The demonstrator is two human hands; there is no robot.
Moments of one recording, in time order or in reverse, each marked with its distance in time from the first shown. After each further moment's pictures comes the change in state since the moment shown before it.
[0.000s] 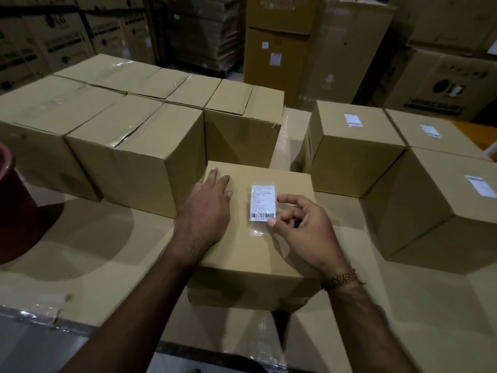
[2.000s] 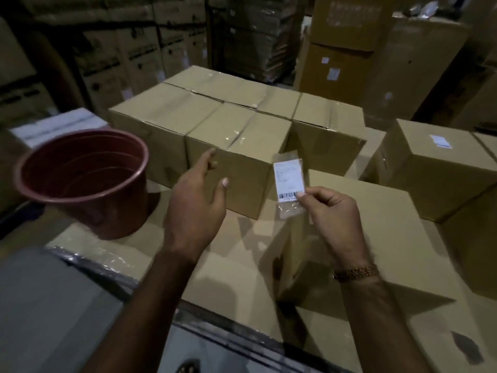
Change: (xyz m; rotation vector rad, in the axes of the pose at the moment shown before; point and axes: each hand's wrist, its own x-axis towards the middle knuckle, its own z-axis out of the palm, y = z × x) left_hand -0.093 -0.168 -0.150 -0.395 0.513 -0.050; right_hand -0.021 -0.094 0.182 0.145 0.109 -0.040
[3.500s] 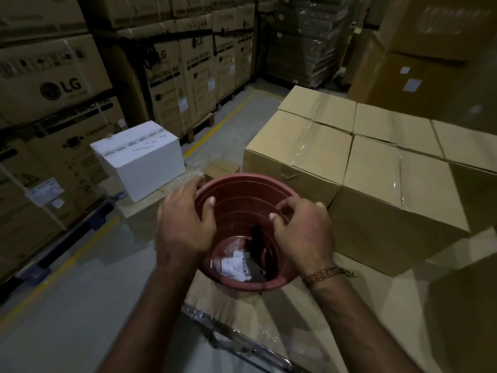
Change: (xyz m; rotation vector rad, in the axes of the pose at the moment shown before) left_hand 0.170 -0.285 -0.230 0.251 0.086 -0.179; right_hand 0.025 -0.037 0.446 -0.837 0.007 -0.213
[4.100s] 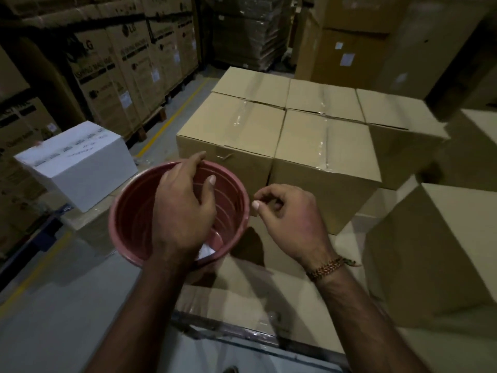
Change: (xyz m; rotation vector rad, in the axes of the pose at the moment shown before) left_hand -0.038 0.095 0.042 -0.150 -0.084 0.258; right_hand -0.027 0.085 -0.078 0.241 -0.026 -0.139
